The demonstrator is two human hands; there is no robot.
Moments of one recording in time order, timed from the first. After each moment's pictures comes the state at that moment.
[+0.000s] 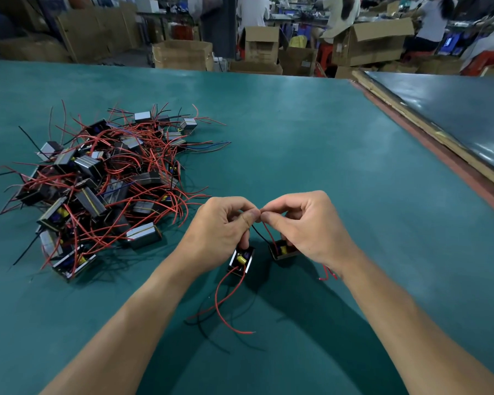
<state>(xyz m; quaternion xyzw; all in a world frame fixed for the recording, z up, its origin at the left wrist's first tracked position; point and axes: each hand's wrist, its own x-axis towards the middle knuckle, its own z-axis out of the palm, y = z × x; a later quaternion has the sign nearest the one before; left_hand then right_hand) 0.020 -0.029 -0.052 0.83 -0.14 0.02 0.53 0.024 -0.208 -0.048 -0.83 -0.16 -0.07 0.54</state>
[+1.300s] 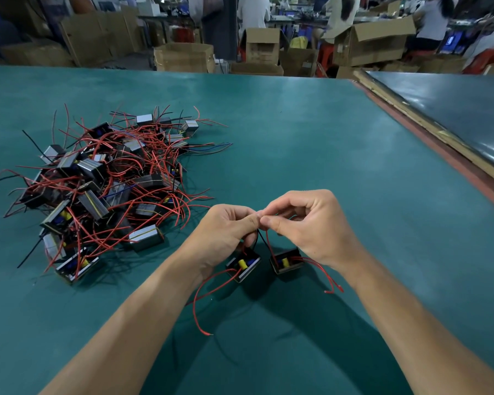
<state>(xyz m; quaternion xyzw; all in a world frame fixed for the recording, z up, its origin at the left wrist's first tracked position) 0.013 -0.038 -0.043 0.73 -0.07 -0.11 0.67 0.024 -0.208 -0.045 -0.79 -0.21 -0.08 0.57</state>
